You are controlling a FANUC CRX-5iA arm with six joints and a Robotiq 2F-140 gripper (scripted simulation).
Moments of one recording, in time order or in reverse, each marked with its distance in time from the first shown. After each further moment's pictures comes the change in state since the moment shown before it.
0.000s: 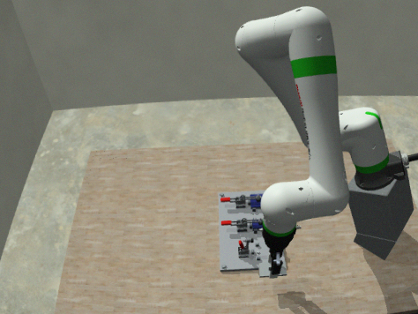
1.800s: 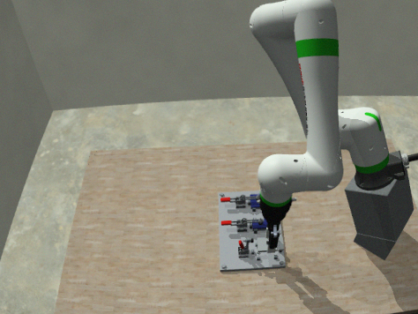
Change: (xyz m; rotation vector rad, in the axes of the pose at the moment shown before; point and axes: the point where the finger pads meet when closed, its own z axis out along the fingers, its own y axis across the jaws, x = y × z) arm 0.000 0.097 0.000 0.000 0.000 0.000
